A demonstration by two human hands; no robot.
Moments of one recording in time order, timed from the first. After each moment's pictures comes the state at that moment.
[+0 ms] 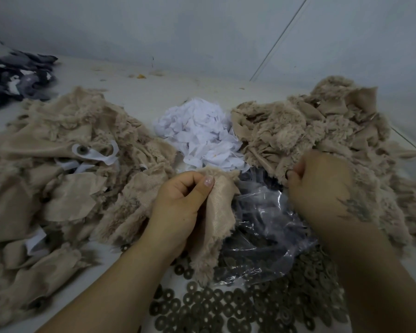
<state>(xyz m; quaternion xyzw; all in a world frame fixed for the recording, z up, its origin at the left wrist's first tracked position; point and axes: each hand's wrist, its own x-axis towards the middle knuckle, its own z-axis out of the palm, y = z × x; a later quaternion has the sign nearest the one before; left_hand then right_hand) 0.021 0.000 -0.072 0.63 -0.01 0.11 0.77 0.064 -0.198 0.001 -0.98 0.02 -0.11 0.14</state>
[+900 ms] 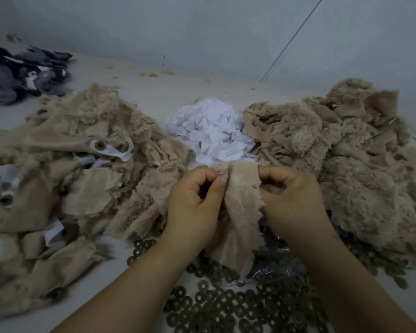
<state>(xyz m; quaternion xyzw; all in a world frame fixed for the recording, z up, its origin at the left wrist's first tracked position) 0.016 -0.006 -0.068 0.69 -0.03 0.25 0.67 0.025 -0.147 -0.017 -0.75 -0.12 -0.03 0.65</state>
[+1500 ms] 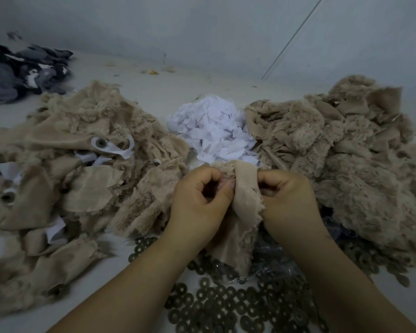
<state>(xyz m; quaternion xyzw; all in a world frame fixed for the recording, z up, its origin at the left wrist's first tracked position) 0.016 -0.005 -0.068 0.73 -0.06 0.26 0.63 0.027 -0.142 -0.031 -0.72 -0.15 -0.02 0.68</state>
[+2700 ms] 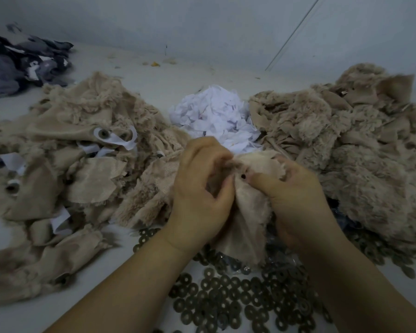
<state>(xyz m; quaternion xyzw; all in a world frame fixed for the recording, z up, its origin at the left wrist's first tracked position) 0.013 0.000 -0.060 0.78 -0.15 0.43 0.44 0.037 -0.143 -0.043 -0.65 -0.04 0.03 0.76</state>
